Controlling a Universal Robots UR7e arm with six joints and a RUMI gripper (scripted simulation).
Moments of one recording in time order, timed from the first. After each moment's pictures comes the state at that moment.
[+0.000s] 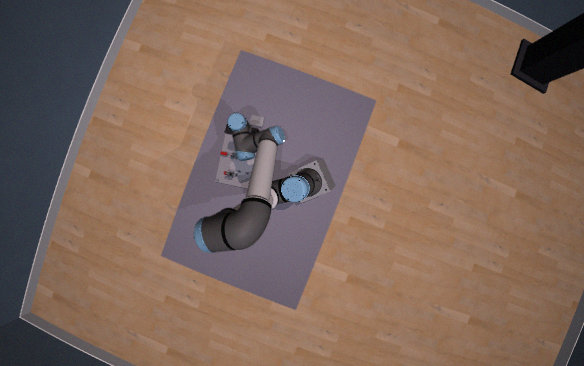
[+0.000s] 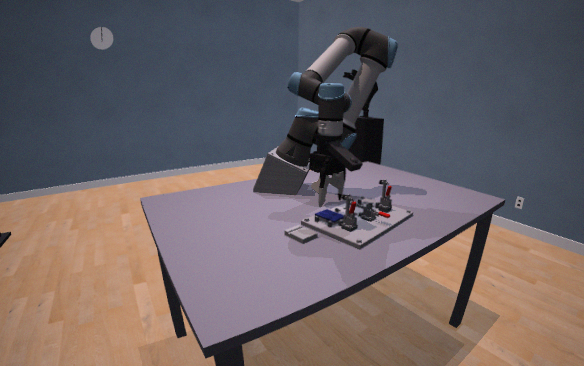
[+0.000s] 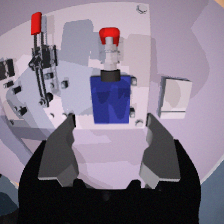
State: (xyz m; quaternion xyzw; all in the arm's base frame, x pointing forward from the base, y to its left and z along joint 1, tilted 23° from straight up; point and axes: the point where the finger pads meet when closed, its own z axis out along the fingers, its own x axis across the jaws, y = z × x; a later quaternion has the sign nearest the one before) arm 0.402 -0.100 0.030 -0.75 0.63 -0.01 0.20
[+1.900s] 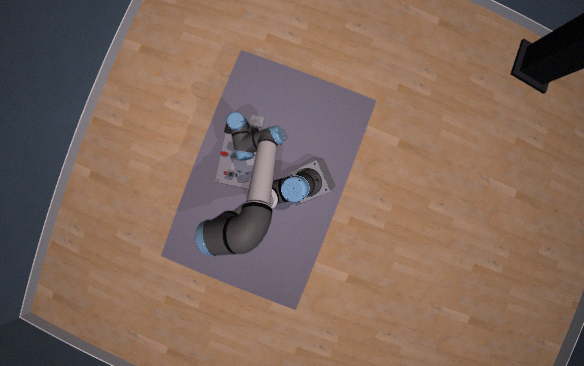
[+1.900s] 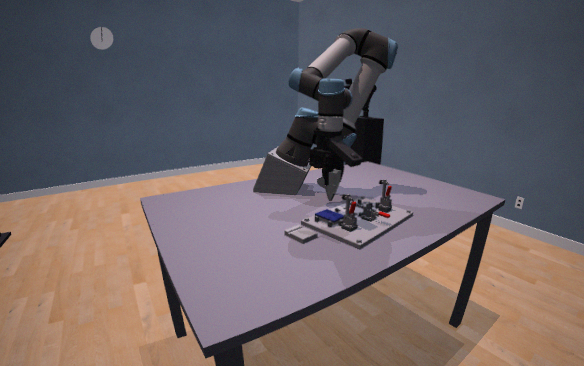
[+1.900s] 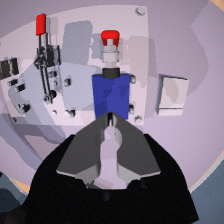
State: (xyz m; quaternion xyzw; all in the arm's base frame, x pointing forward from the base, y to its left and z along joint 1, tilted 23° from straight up) arm 0.398 -0.103 0.042 -0.75 0.63 -0.01 0.20
